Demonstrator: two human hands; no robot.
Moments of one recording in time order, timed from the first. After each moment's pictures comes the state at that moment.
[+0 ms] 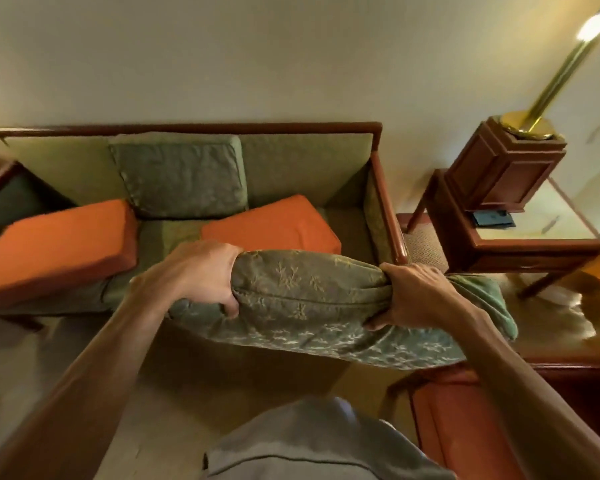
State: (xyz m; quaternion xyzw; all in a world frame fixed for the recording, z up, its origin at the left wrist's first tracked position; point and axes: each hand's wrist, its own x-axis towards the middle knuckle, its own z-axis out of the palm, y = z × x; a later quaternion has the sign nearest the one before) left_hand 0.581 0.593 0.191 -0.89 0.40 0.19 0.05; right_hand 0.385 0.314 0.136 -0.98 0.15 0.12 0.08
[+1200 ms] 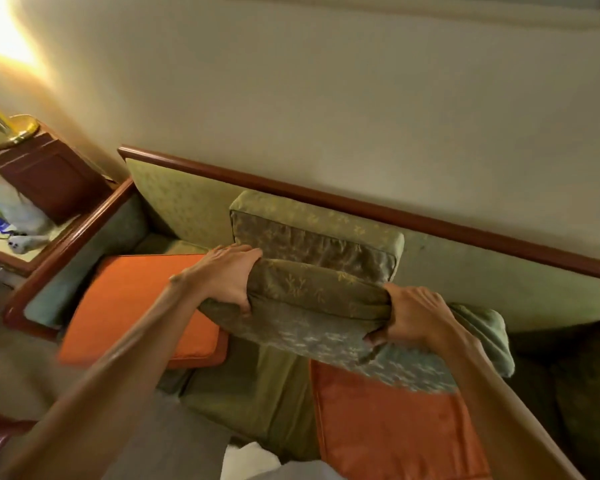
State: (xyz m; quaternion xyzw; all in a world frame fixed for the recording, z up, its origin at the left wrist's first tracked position) left_hand 1.228 0.717 0.118 -0.93 0.30 0.20 0.00; right_hand 1.093 0.385 0.077 -0.98 0.00 0.17 0.12
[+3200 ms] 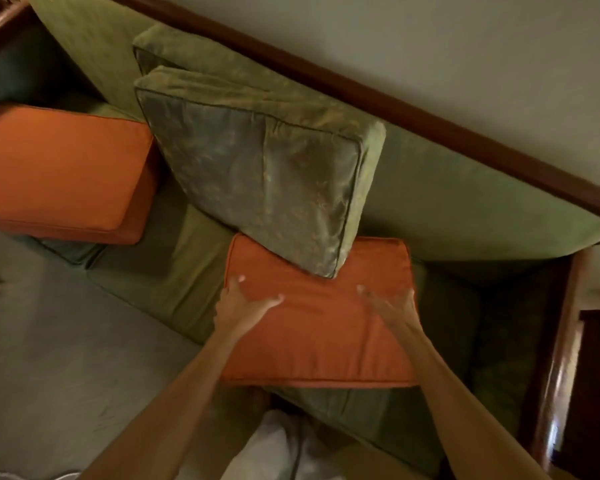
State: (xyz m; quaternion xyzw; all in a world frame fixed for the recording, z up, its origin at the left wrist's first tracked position) left_hand 0.977 0.500 -0.173 -0.83 -0.28 0.31 -0.36; right_hand 0.948 0.208 -0.157 -0.76 0.43 0.23 0.44
